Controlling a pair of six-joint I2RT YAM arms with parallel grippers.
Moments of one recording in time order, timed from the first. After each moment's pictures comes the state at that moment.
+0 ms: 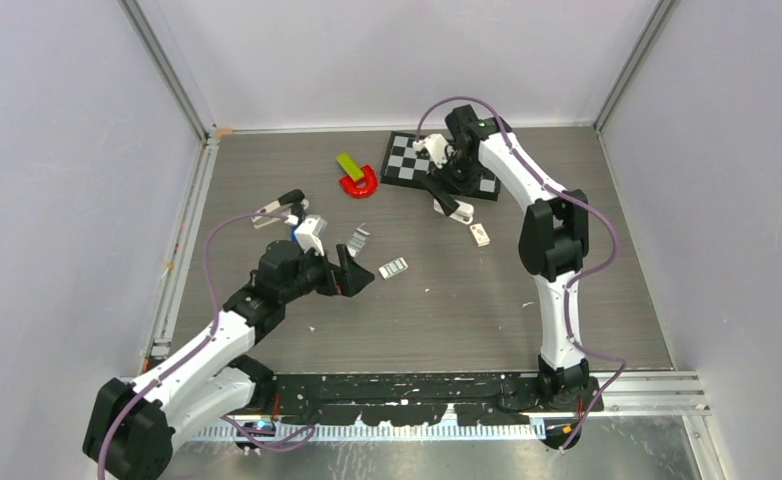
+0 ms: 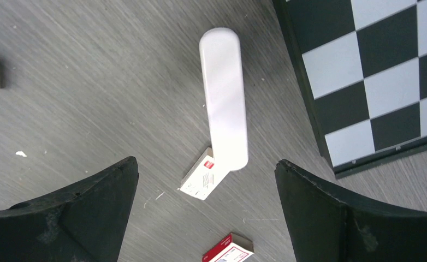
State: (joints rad) left arm -0.51 0.91 0.46 0.03 0.28 -0.54; right arm 0.34 2.17 2.03 -1.09 -0.16 -0.55
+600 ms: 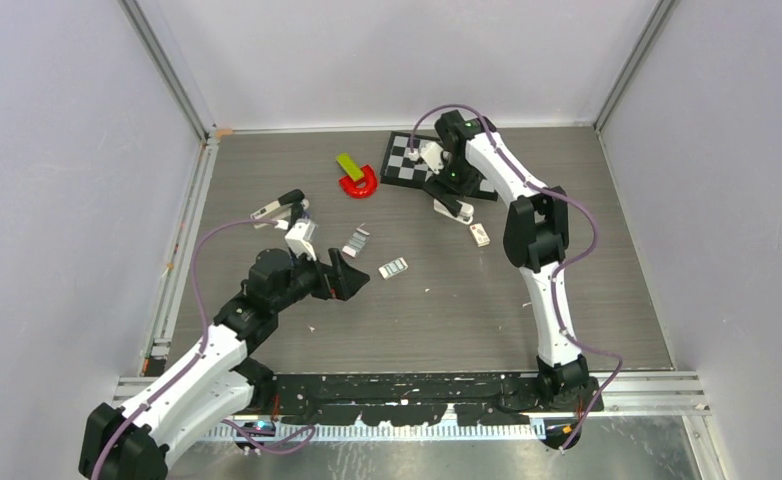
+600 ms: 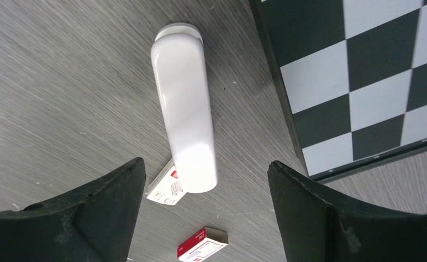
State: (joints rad) left arm -0.51 0.76 0.41 0.00 0.25 -0.55; right arm 0.37 2.37 2.25 -1.22 0.01 -0.59
